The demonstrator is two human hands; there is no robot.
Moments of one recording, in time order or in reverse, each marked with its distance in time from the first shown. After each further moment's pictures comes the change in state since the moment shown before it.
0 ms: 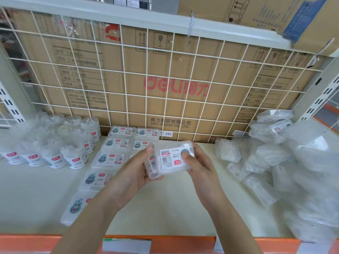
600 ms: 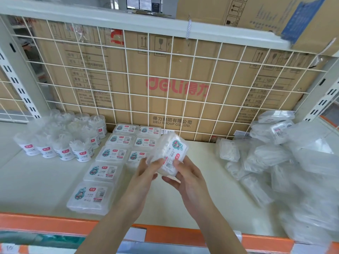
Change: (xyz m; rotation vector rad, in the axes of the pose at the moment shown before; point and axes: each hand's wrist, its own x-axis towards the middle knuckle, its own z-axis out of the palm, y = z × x) left_hand -0.023 -0.036 0.032 0.152 0.198 0.179; right_hand -0.025 0.005 0.001 0.127 -0.111 0.201
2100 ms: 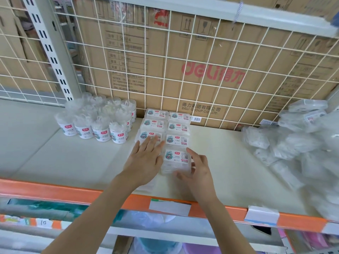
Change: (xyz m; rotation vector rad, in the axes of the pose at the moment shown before) left_hand 0.018 -0.011 -0.121 1.617 -0.167 0.143; right_hand 0.011 0.094 0.034 -1.022 0.248 -0.238
